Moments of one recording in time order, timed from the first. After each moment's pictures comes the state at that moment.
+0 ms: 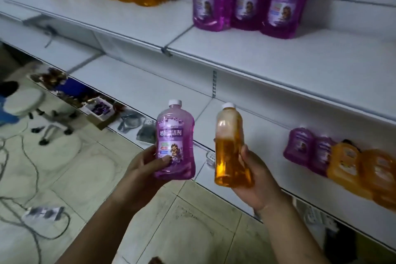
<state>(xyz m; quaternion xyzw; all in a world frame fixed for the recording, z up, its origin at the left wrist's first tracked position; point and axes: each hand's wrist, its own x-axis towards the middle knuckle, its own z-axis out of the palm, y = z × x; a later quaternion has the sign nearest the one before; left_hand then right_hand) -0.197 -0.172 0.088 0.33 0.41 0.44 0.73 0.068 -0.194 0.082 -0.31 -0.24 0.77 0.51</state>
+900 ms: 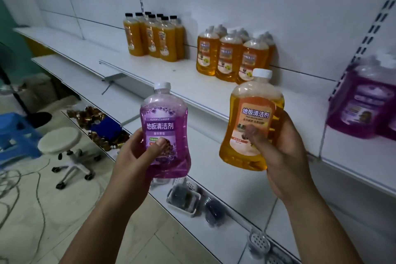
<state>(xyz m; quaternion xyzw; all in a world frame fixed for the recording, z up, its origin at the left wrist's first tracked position) -0.475 0.033 0.208 0.40 0.40 0.61 0.55 -0.211 0.041 0.243 -0.42 -0.52 0.42 0.62</state>
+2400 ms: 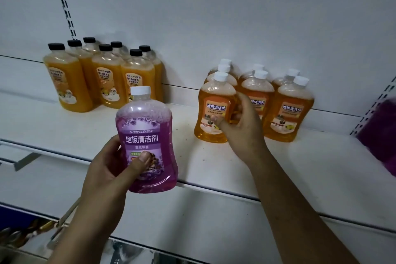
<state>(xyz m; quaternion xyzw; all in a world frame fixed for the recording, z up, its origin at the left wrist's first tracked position) -0.624 0.371 0.236 0.55 0.34 0.54 0.54 -0.352 0.377 0.265 -0.64 -0.50 0.11 0.57</state>
